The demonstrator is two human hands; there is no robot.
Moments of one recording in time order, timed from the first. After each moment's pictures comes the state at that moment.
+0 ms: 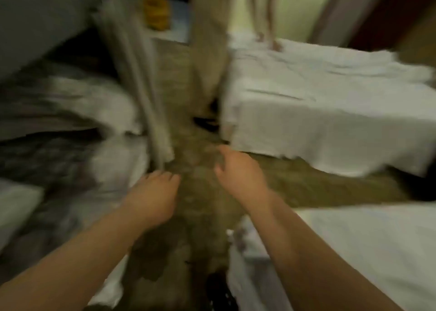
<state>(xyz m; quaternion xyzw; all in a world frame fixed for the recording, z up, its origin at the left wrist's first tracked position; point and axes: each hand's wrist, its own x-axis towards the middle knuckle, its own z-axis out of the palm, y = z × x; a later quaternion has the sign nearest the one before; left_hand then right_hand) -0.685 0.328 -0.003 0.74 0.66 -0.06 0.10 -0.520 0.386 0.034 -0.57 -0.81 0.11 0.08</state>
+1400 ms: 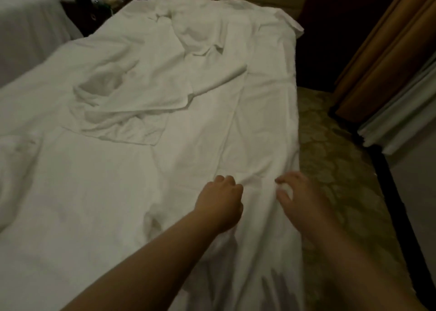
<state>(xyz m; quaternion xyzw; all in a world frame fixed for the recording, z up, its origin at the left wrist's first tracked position) 0.090 -0.378 -0.057 0.99 0.00 -0.10 0.14 0.131 -0.537 -0.028 -0.97 -0.13 0.07 0.19</state>
